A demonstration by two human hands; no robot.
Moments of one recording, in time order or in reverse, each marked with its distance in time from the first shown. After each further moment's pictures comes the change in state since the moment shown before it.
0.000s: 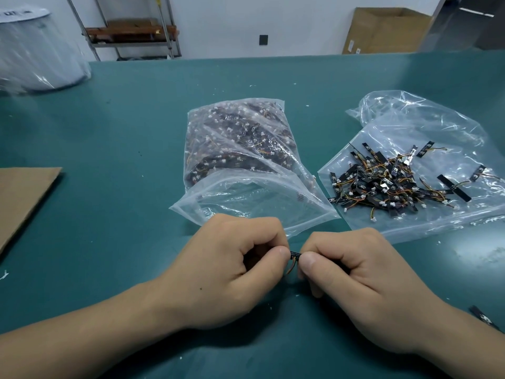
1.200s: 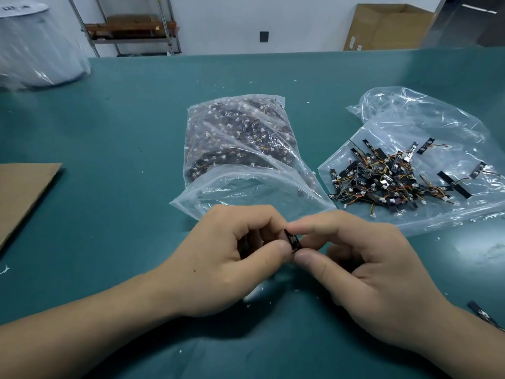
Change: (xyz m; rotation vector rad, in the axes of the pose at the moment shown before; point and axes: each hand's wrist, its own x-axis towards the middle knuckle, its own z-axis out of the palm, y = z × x) left_hand 0.000 -0.003 -0.001 -0.228 -0.040 -0.086; right_hand -0.006 0.007 0.005 0.143 0.158 -0.138
